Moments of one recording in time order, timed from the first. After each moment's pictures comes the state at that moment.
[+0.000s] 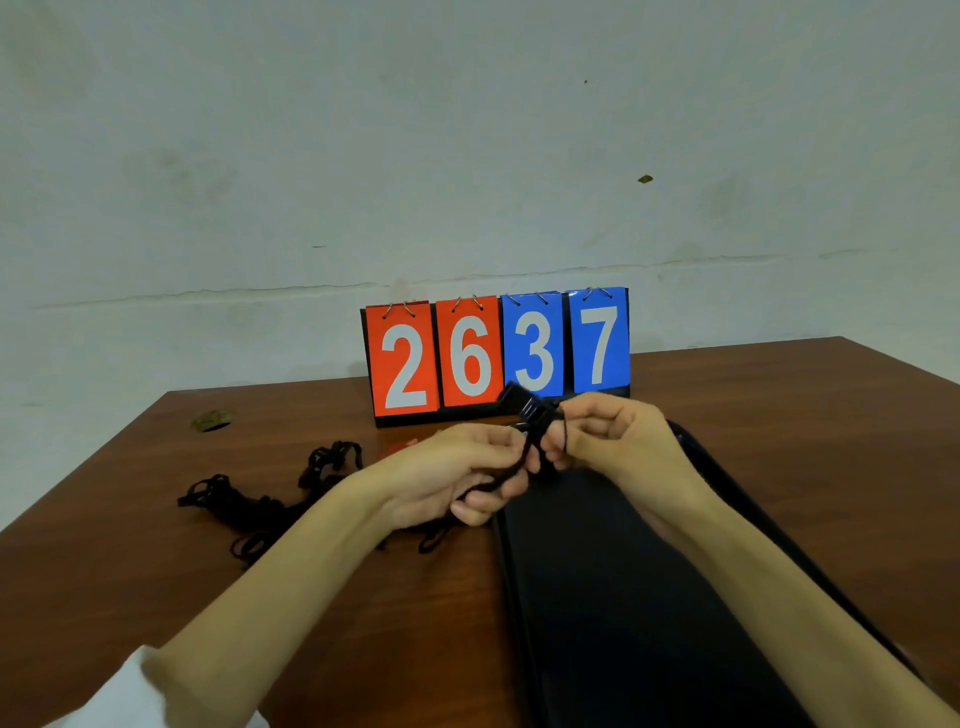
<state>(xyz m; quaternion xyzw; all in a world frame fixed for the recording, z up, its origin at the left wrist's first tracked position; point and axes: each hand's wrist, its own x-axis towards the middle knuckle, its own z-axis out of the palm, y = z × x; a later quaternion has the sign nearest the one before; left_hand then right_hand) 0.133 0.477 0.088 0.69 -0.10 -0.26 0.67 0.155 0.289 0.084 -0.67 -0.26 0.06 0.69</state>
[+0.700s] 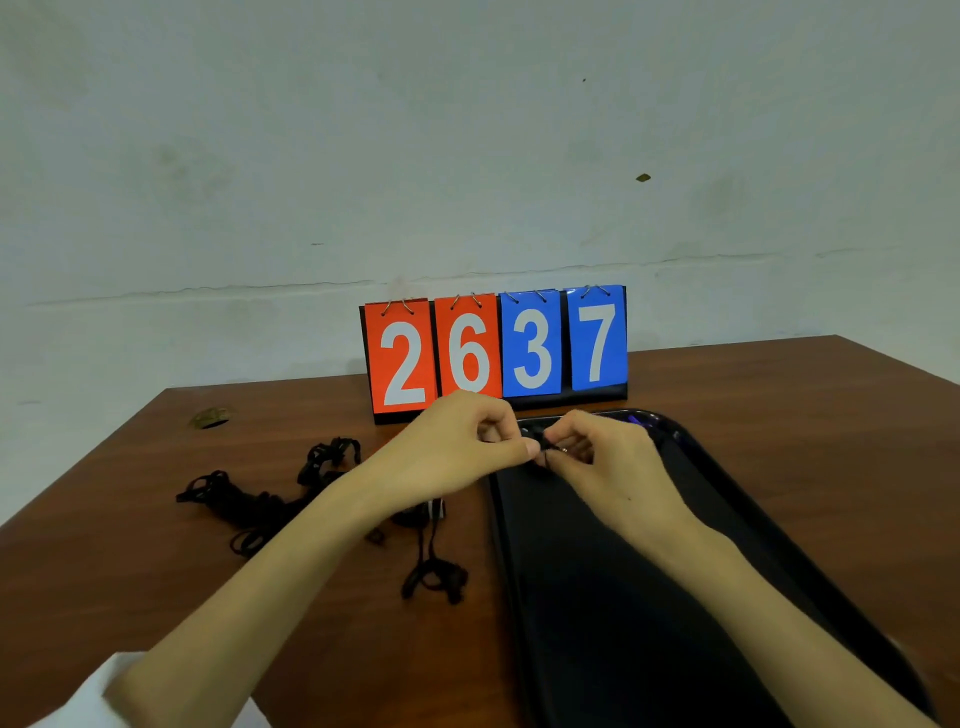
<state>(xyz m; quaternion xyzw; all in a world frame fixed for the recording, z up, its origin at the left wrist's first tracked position) 0.127 0.470 0.100 0.92 -0.13 0.06 0.36 0.156 0.299 0.063 -0.88 -0.25 -0.14 0.38</state>
